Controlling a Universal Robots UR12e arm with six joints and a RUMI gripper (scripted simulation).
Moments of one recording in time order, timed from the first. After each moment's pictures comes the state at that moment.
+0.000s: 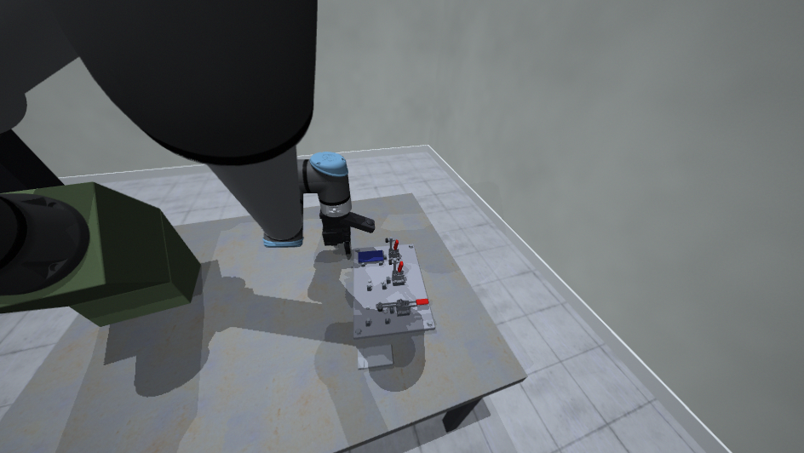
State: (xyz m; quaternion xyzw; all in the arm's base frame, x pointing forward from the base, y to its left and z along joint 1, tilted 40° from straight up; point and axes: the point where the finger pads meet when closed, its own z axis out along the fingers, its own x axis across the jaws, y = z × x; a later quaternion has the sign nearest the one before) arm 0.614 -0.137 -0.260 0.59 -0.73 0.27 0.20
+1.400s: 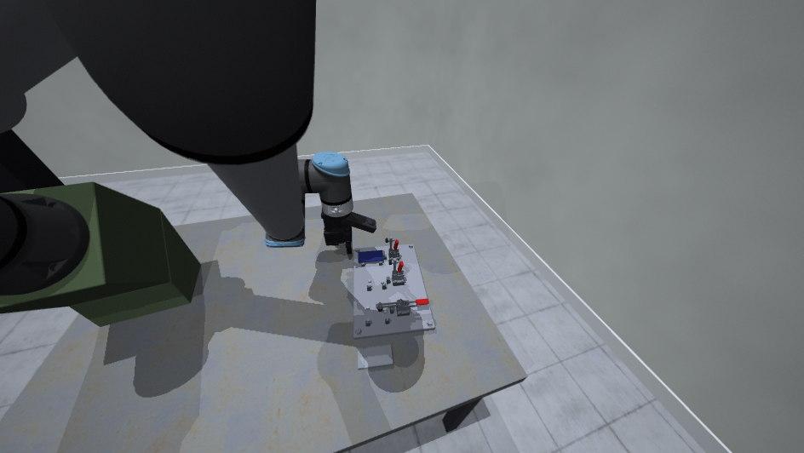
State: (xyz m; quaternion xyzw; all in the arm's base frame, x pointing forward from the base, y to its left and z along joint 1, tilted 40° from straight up) arm 0.618 -0.138 -0.259 0.59 -0.73 0.27 0.20
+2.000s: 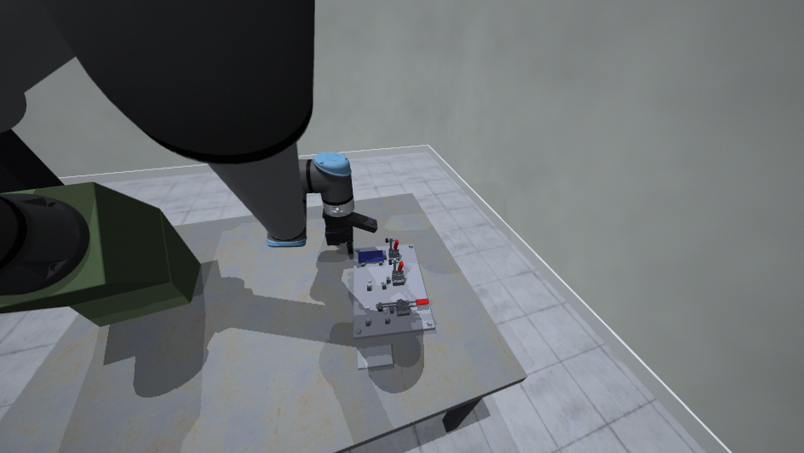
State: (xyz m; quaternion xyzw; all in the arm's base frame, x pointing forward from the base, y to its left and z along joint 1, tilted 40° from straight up) arm 0.622 -0.139 -0.259 0.59 -0.73 0.27 0.20
